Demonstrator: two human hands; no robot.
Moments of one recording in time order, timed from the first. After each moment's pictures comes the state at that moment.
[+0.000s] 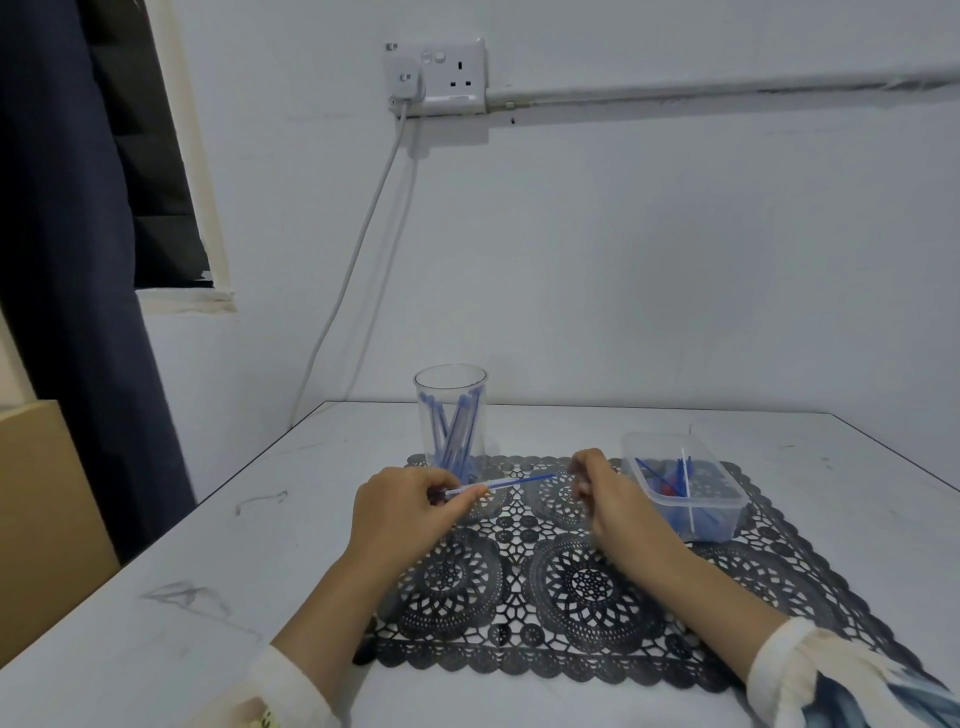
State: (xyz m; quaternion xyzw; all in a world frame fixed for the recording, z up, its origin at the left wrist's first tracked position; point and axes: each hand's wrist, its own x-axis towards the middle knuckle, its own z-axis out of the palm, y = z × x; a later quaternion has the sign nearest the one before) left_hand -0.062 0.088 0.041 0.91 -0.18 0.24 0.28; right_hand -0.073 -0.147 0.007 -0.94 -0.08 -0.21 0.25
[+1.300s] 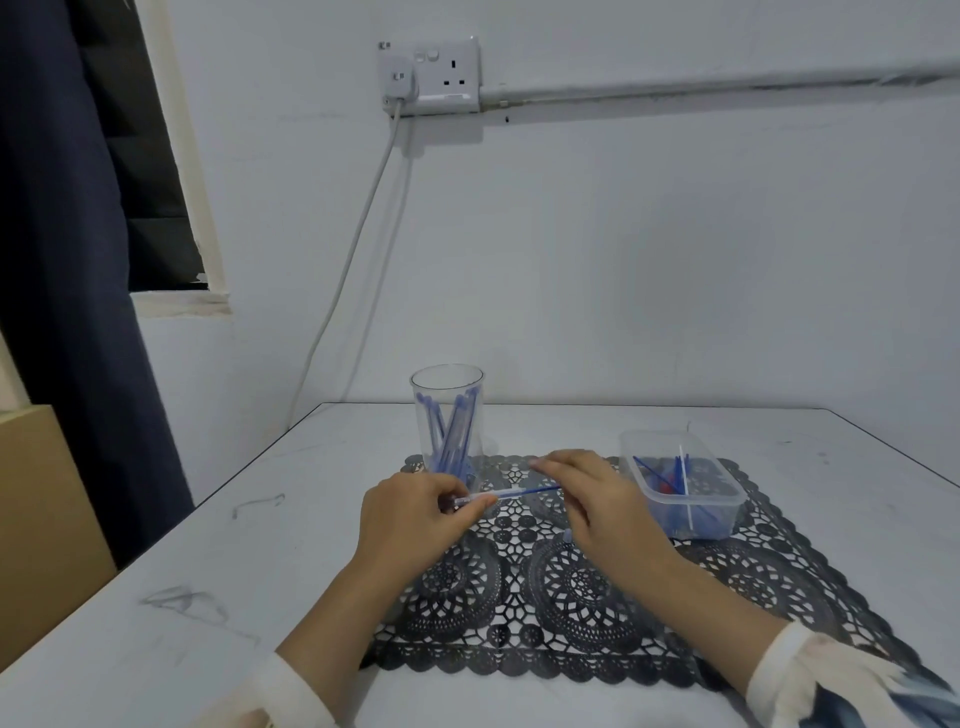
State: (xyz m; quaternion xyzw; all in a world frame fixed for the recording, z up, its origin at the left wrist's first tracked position) left_hand -0.065 0.080 0.039 0.92 -0.20 0.25 0.23; right_hand -0.098 -0.125 0.024 -0.88 -0.19 -0.40 0.20
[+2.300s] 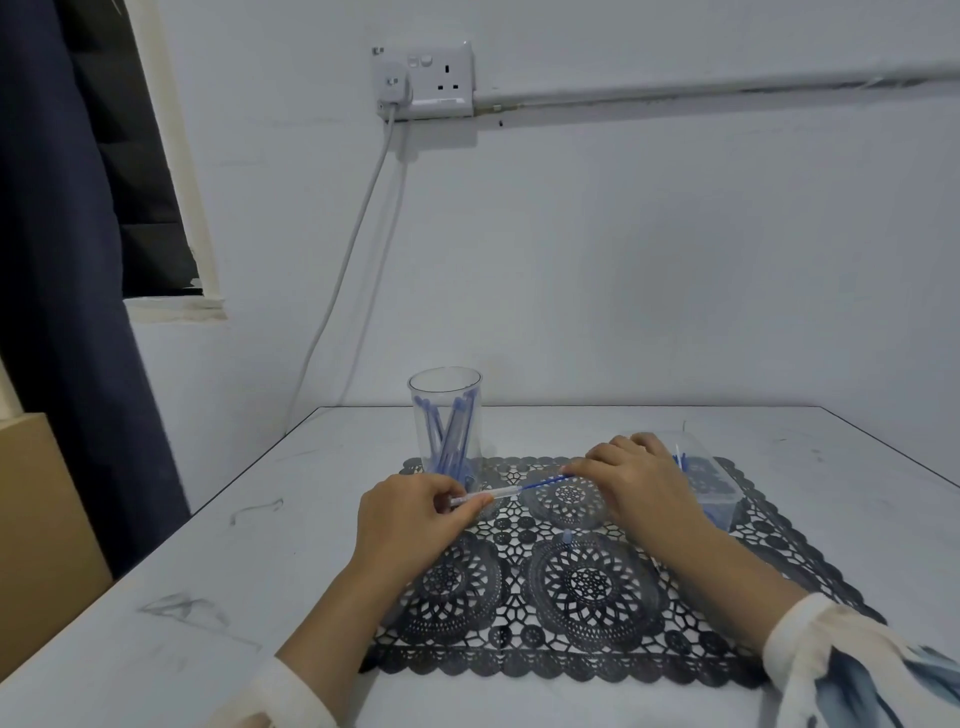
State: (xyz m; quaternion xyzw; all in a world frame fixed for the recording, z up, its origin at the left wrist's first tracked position) left_hand -0.064 0.082 0.040 0.92 -0.19 0.24 0.25; right_hand -0.085 -0.168 0.034 -0.91 -0.17 -0.37 -0.02
